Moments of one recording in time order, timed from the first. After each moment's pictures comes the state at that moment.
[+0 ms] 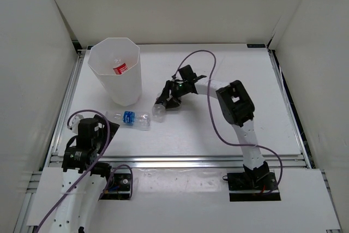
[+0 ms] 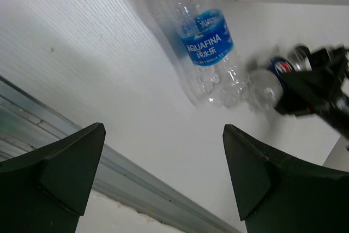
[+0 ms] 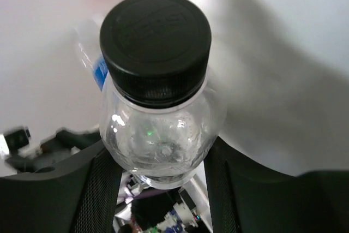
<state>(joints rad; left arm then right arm) -0.09 0.43 0.65 -1.00 -0.14 -1.03 0.60 2.38 1.72 -0.24 -0.86 0.95</state>
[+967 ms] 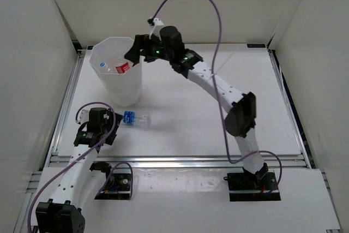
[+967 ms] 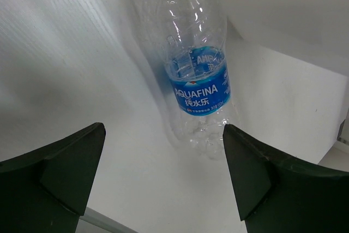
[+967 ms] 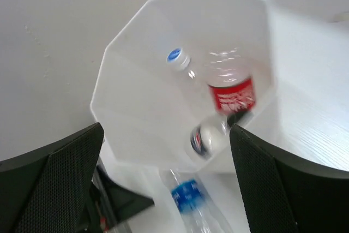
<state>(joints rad) -0.09 0.74 0.50 -0.62 -0.14 -1.22 0.80 2.19 2.29 -0.23 -0.31 0.51</state>
